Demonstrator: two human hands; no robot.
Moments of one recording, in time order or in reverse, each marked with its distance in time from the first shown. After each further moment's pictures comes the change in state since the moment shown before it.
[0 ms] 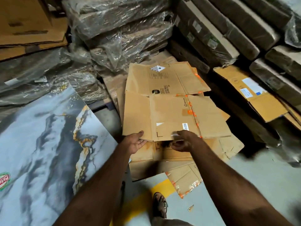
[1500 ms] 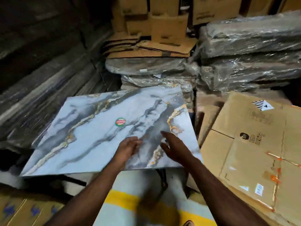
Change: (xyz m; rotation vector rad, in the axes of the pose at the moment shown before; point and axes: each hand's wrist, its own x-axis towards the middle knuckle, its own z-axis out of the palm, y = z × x) left_hand -0.215 -0.035 -0.277 0.070 0.474 0.702; right_hand -0.100 0.156 0.244 -1.311 -0.630 -1.542
